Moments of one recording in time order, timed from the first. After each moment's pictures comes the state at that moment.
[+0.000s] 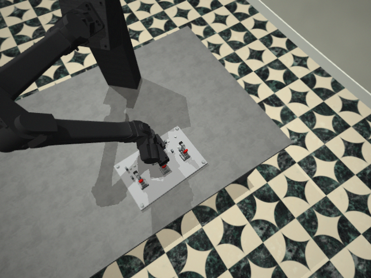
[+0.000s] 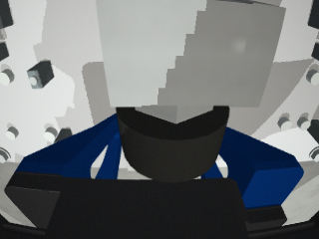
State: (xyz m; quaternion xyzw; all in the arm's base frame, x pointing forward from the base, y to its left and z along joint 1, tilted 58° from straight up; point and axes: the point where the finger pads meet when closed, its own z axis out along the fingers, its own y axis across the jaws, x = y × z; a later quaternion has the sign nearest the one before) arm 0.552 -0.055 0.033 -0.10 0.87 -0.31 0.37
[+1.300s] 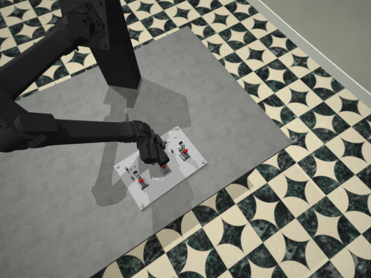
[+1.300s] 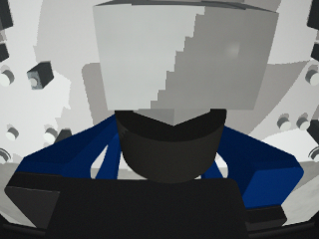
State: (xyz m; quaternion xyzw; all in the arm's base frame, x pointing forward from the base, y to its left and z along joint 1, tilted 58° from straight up) arm 0.552 -0.055 0.033 -0.10 0.87 -0.31 0.37
